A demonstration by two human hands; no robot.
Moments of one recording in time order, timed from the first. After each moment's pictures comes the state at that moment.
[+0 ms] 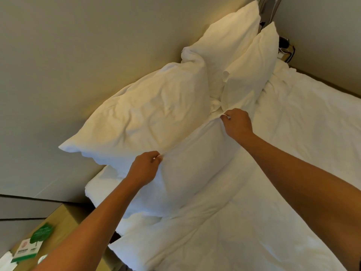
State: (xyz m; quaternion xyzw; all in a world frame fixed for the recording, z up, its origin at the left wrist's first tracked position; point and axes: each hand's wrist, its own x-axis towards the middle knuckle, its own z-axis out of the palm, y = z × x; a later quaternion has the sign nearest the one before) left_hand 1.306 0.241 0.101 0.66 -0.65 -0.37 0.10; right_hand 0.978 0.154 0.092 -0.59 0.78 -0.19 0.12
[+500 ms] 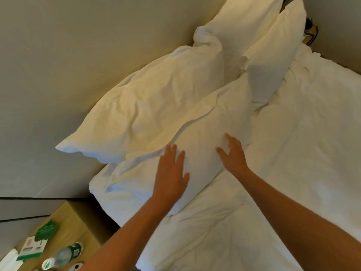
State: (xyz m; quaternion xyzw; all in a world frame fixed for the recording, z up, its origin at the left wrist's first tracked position) left_hand 1.281 0.248 0.004 0.58 -0.79 -0.18 0.11; right_hand 1.029 0.202 -0.061 -0.49 0.77 -0.23 0.34
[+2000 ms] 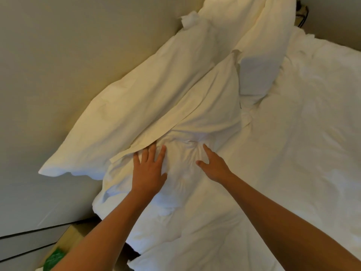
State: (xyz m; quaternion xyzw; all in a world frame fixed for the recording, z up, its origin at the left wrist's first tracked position) left_hand 1.346 0.159 -0.026 0.56 -0.82 -0.01 -0.11; right_hand 1.093 0.182 -0.090 -0.50 0.73 -0.12 0.44
